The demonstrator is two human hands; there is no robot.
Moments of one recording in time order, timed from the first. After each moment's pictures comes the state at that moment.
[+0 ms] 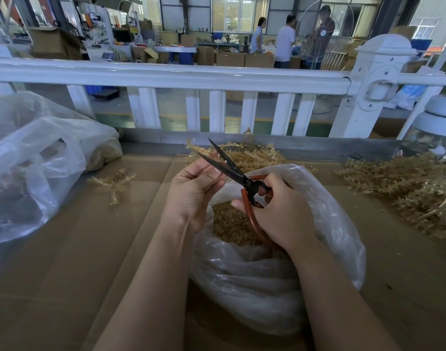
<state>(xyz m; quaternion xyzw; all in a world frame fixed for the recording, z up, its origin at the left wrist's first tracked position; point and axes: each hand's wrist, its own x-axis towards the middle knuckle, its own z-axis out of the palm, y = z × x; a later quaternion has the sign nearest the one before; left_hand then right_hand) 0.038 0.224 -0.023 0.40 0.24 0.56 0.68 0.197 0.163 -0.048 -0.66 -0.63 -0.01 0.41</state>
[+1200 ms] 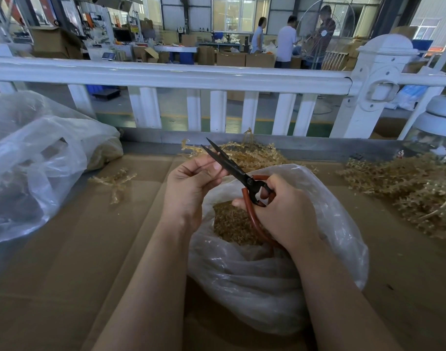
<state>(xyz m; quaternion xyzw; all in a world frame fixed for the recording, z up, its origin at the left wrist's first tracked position) 0.034 0.222 -0.018 0.45 0.25 0.58 0.63 0.197 0.161 -0.048 -0.64 -0.63 -0.06 0.44</state>
